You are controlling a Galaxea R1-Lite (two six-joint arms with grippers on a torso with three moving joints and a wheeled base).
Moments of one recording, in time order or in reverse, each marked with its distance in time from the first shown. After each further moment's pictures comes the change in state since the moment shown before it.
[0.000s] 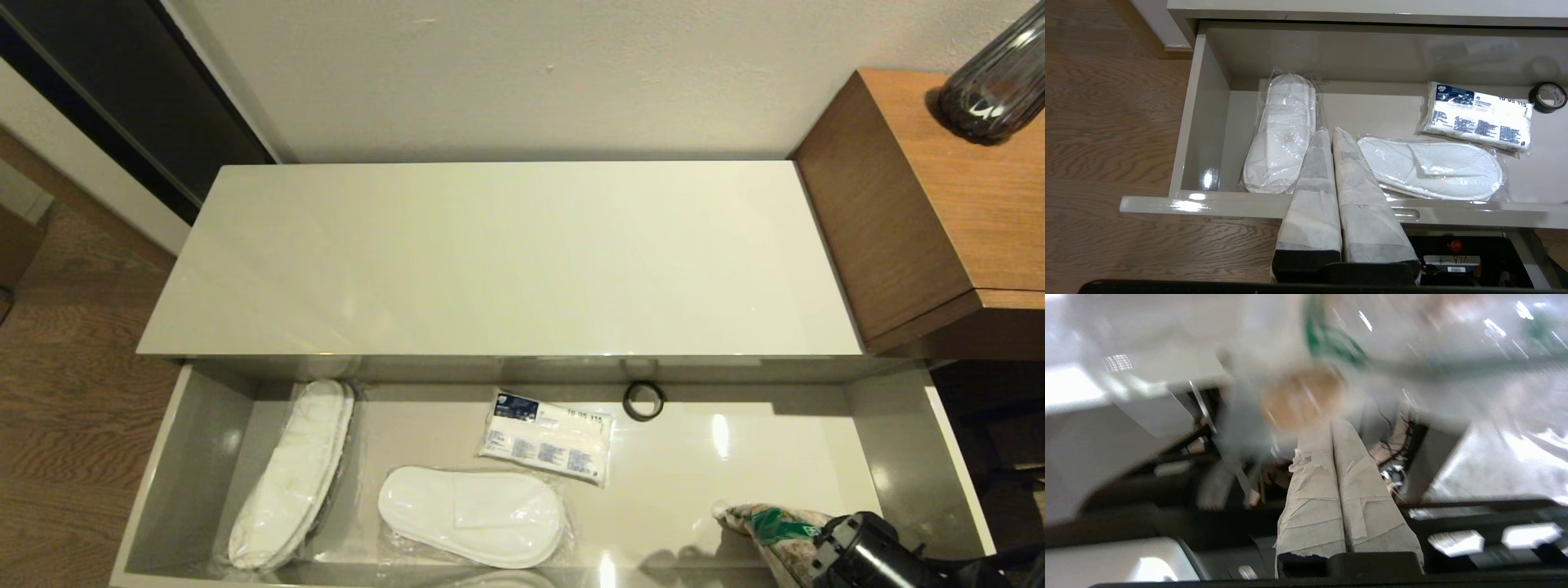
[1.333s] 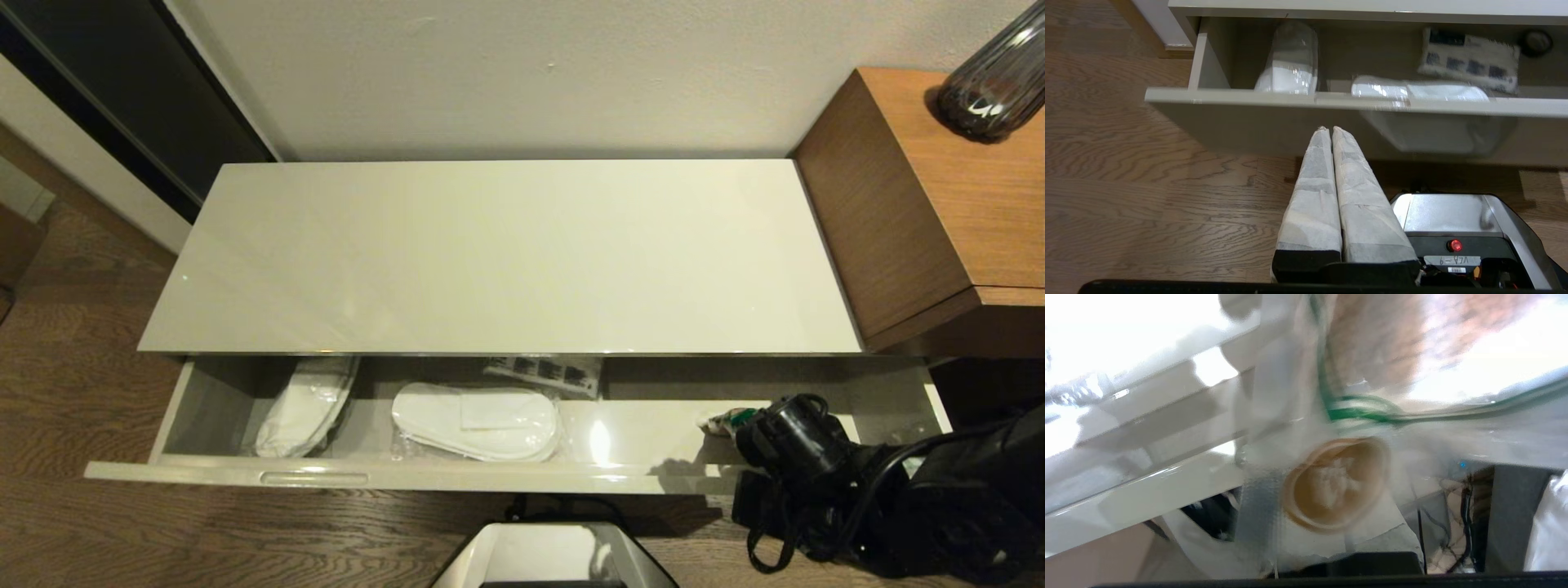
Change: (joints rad) left arm 0.000 0.000 0.000 0.000 0.000 0.000; right arm -0.140 0.141 -0.307 -0.151 -0.292 0.013
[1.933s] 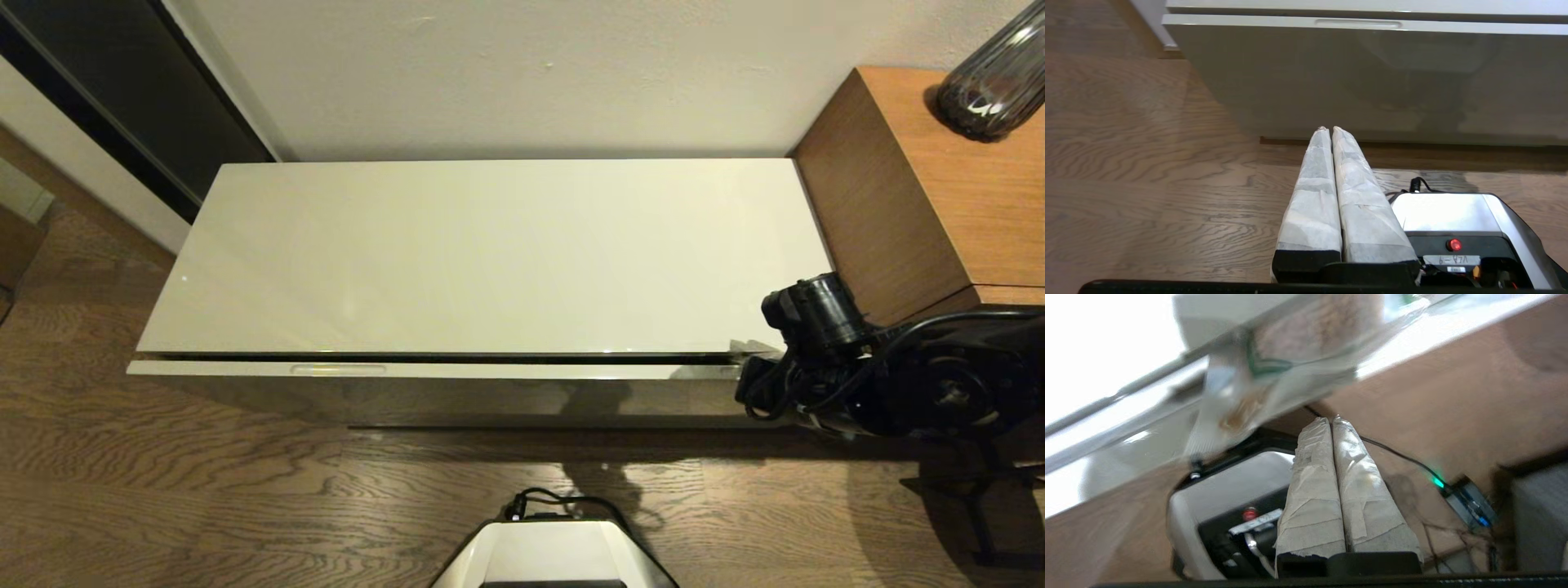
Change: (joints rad) left arm 0.000 0.000 0.000 0.000 0.000 0.000; right arm -0.161 -0.030 -0.329 0.125 0.012 -0.163
